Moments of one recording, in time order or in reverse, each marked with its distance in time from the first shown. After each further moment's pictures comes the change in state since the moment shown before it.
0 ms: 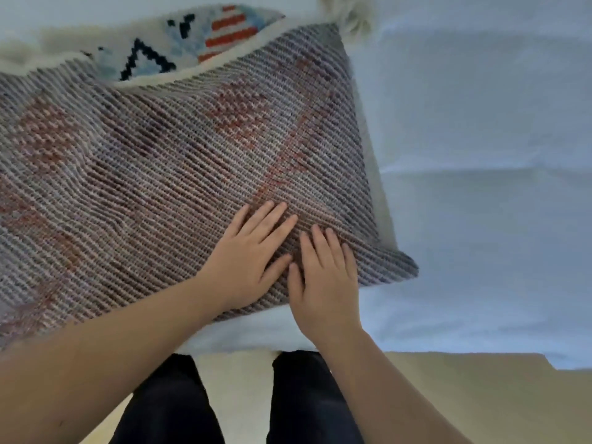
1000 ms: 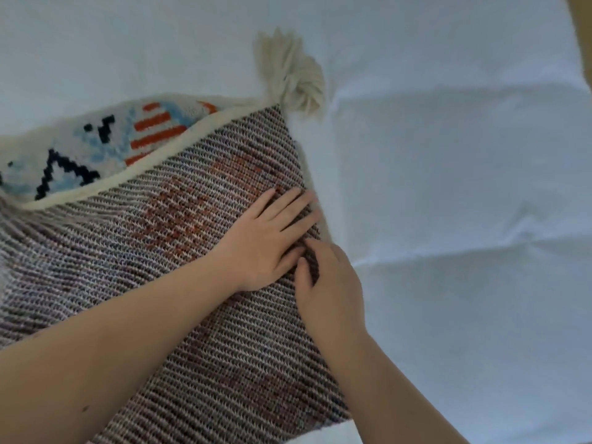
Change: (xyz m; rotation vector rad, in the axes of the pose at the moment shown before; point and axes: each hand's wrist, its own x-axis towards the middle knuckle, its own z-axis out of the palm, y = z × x) left_hand 0.213 -0.036 -0.051 0.173 0.055 0.257; right_hand 0.170 0.044 -0.056 0.378 -0.069 0.283
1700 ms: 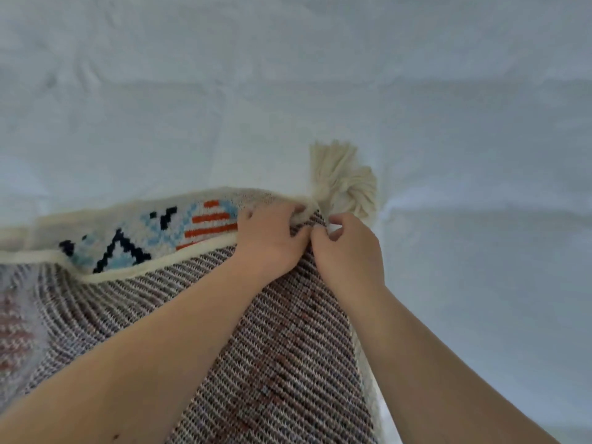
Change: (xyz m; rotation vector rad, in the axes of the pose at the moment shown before) left_hand 0.084 -0.090 -0.071 -0.320 0.120 -0.854; right_hand 0.183 -0.080 -0.019 0.227 -0.130 0.031
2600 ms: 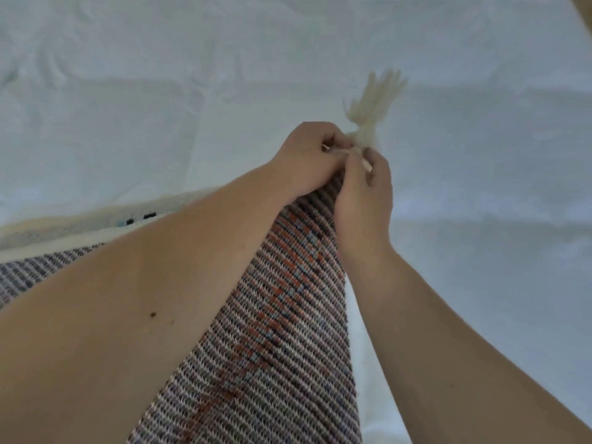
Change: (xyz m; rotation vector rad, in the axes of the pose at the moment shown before) left_hand 0.094 0.080 -0.038 -0.644 -0.016 0.159; right_hand 0.052 -0.036 -0.038 0.612 0.271 -0.065
